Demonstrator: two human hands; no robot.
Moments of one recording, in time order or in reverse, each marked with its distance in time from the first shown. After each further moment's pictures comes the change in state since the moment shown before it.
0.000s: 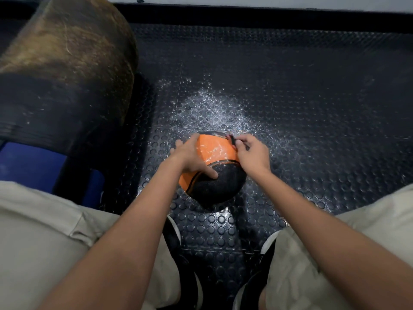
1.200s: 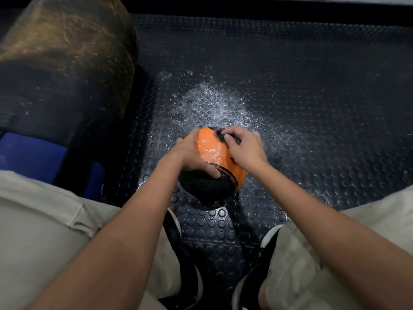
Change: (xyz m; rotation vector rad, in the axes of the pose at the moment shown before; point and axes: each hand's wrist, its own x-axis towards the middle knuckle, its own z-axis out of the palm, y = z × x) left_hand -0.002 -0.012 0.007 -0.032 -0.014 0.011; right_hand -0.007 -0.011 0.009 -0.054 -0.131 -0.124
